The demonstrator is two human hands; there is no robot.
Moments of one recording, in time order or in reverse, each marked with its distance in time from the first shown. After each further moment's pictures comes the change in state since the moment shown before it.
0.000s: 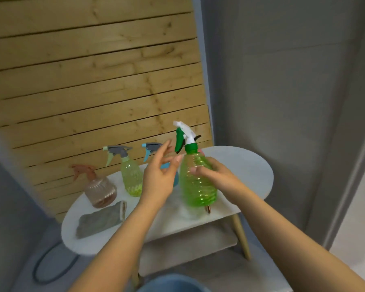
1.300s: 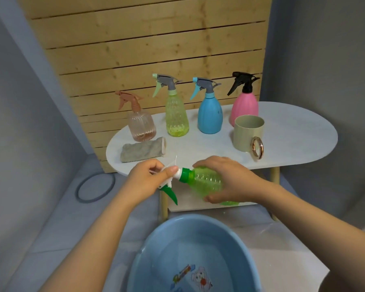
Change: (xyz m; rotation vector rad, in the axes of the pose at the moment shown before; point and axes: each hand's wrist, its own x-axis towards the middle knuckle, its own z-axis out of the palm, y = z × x) left_hand -0.134 -0.092 -0.139 0.309 -0.107 -0.461; right_hand -0.046 0.091 0.102 -1.108 -0.440 -0.371
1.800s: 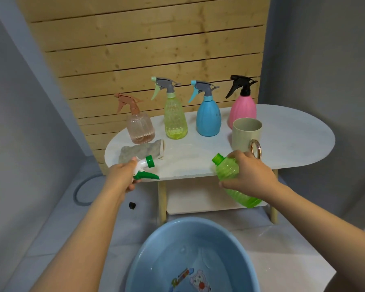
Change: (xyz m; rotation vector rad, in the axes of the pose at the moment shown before) left_hand 0.031 -0.024 -0.021 -0.380 0.302 -0.471; right_hand -0.012 0.020 -0.008 -0.065 0.167 0.480
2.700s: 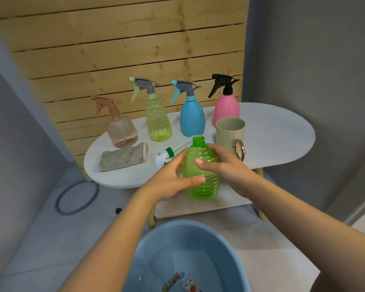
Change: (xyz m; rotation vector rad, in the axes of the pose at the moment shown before) left_hand -0.039 0.006 0.094 0.211 -0.854 0.496; right_hand 0.014 -0.005 0.001 1.184 -0.203 0.087
